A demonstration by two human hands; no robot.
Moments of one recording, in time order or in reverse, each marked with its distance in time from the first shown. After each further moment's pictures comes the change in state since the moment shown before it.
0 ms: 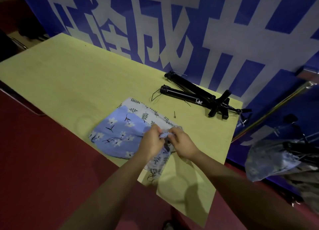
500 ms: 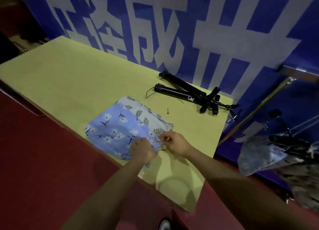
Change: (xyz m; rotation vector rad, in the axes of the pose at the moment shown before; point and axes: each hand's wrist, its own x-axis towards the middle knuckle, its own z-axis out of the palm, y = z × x) left_hand -0.029 -0.013 0.033 0.400 -0.159 -0.378; right_hand -0.032 -0.001 -0.013 -0.026 -0.184 0.080
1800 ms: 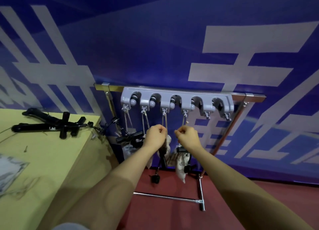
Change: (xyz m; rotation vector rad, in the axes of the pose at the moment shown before) left_hand -0.200 0.524 0.189 -0.519 -0.036 0.651; right_hand -0.361 0.323 -0.330 0.291 0.759 0.442
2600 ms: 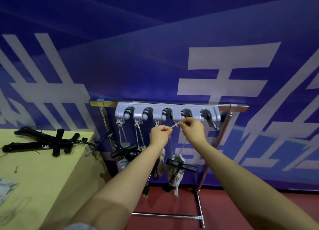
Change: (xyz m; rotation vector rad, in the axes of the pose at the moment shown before) left_hand -0.009 0.058 0.012 -0.284 0.059 0.029; right_hand -0.002 -0.033 -0.055 0.114 0.232 -0.152
